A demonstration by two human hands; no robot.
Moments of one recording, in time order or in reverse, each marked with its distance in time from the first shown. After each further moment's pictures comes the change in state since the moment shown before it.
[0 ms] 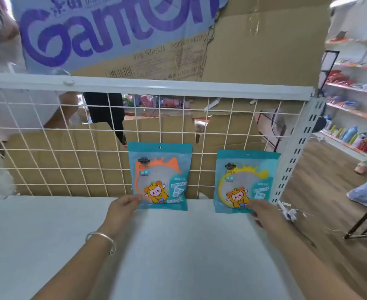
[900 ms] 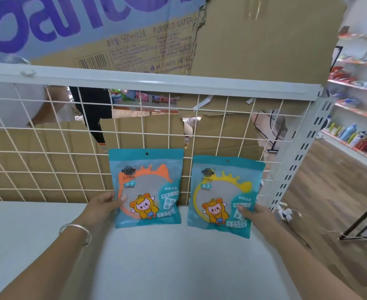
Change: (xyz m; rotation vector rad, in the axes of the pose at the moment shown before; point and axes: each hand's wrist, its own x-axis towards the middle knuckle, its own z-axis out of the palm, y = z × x) left_hand 0.053 0.002 -0.001 -0.065 -0.147 -0.024; right_hand 0.061 0.008 -0.013 -0.006 -0.154 -0.075
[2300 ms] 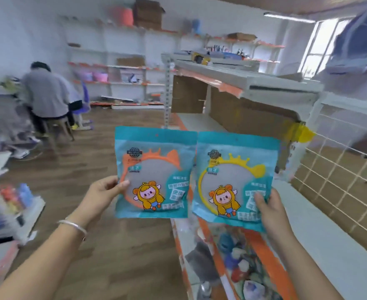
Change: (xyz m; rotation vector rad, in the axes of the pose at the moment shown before) left_hand -0.576 -0.050 -0.273 -0.043 1.357 0.076; right_hand -0.327 -0.117 0.448 0.158 -1.178 -0.522
